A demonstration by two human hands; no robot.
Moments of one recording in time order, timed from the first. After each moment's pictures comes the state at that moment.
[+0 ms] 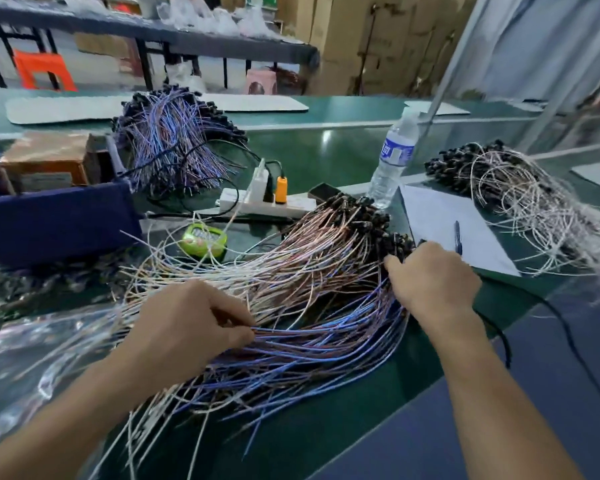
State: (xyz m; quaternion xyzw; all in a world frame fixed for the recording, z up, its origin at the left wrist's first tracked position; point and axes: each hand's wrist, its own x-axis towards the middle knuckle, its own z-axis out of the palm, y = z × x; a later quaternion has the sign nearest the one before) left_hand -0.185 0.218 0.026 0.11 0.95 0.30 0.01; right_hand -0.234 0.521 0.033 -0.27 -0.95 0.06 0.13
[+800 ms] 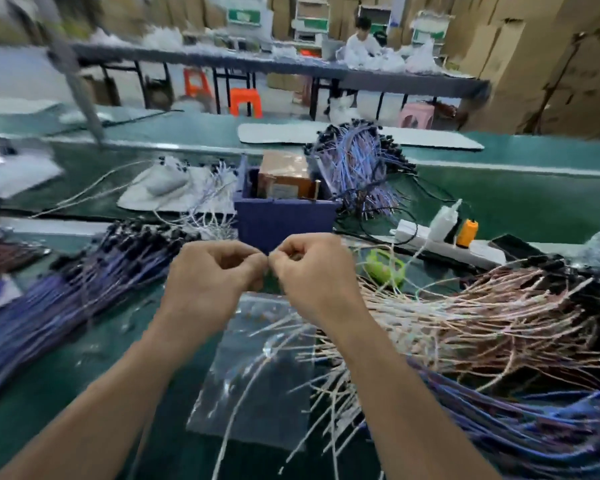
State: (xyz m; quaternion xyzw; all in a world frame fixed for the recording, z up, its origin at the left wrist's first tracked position) left_hand -0.149 0.057 0.036 -0.14 0.81 0.52 -0.23; right_hand -0.222 0.190 0.044 0.23 -0.86 0.46 0.04
